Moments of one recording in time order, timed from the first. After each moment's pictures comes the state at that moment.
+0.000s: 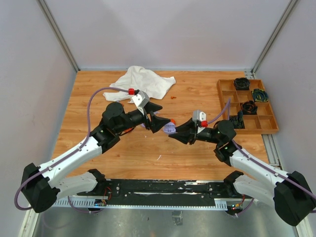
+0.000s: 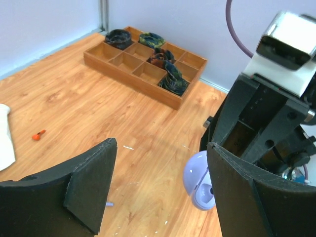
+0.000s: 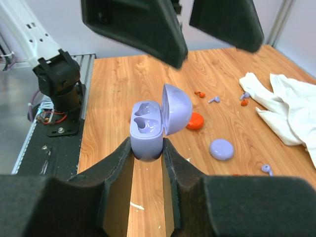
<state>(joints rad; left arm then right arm) -0.73 1.05 0.78 0.29 0.37 -0.18 0.60 0.97 0.42 0.72 -0.82 0.10</state>
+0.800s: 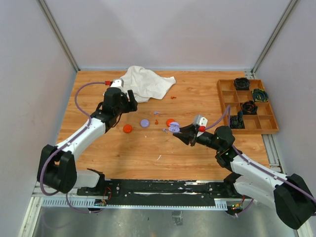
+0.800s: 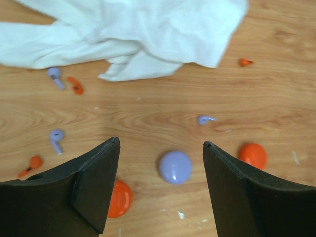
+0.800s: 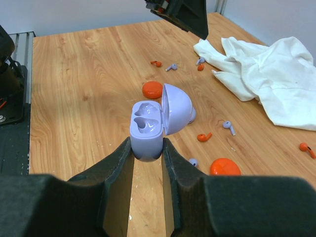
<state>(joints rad) -0.38 1.27 0.85 -0.01 -0.12 -0.37 0.60 0.94 0.29 0.69 -0.59 -0.03</state>
